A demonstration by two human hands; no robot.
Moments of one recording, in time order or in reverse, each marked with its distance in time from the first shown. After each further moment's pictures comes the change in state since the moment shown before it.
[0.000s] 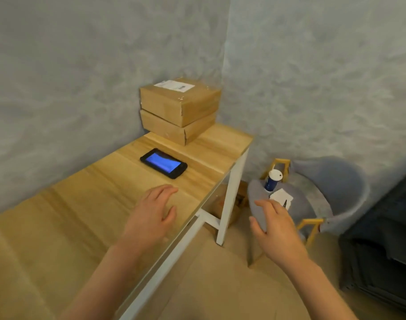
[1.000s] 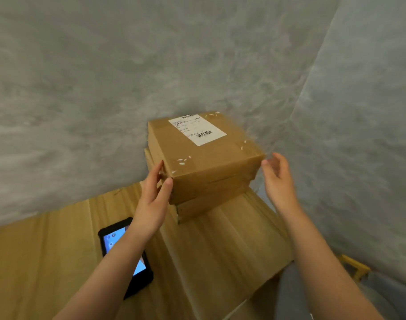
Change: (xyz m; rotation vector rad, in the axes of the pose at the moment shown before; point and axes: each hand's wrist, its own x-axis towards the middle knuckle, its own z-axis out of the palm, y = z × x) left_hand 0.337 -0.022 0.043 -0.711 0.549 -0.554; right_hand 0.532 -0.019 0.036 0.824 -0.055 -0.075
